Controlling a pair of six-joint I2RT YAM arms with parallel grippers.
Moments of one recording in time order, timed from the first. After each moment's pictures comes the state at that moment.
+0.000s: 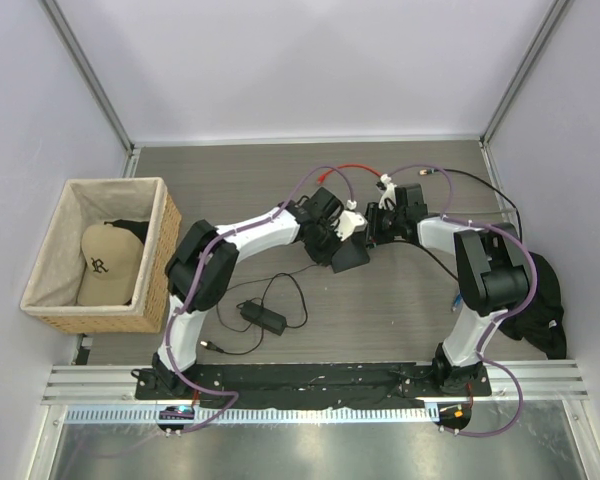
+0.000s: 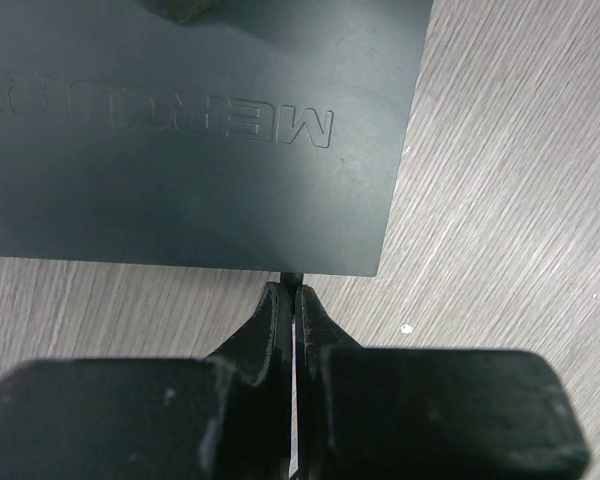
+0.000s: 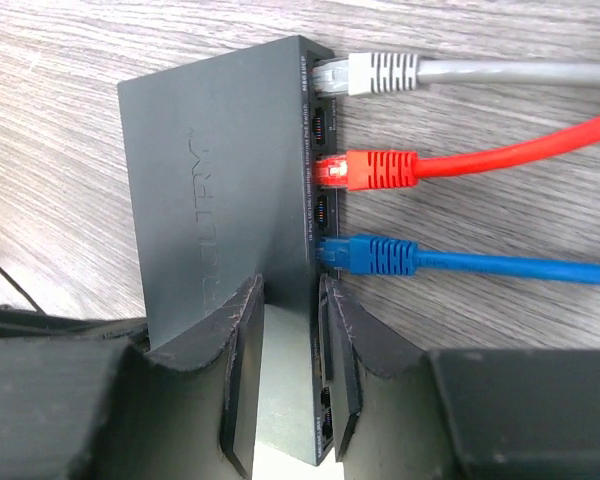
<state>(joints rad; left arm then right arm) -0.79 2.08 1.56 -0.56 0.29 0.24 0.21 1.78 0.93 0.03 -0.50 0.31</state>
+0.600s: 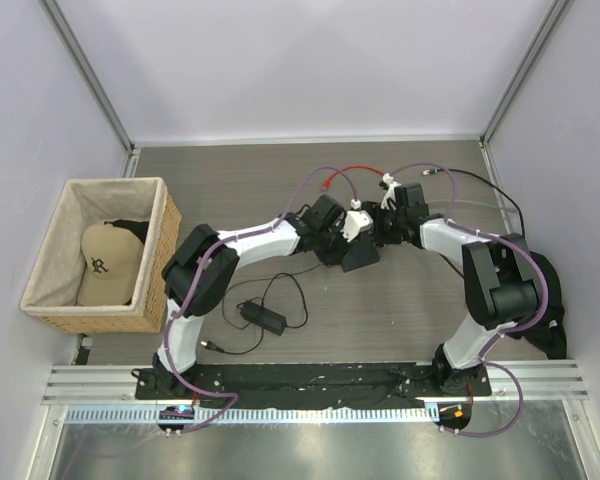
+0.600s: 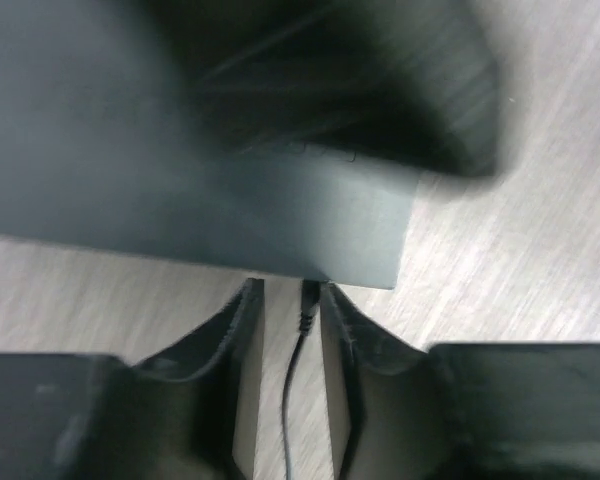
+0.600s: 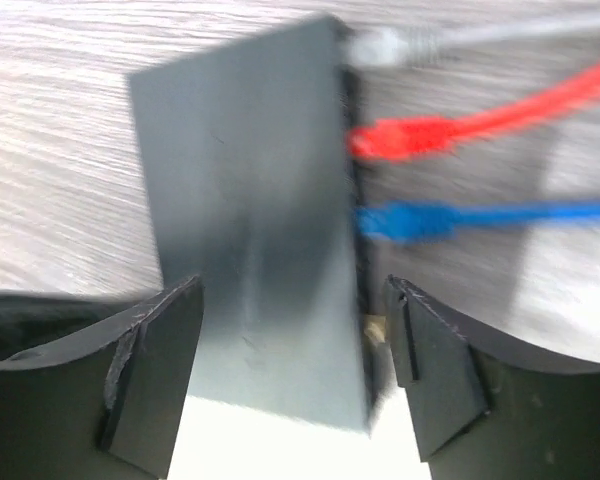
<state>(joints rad) -0.82 2.05 1.45 -0.31 0.23 0.18 0.22 1.69 0.92 -0.05 -0.35 0.30</state>
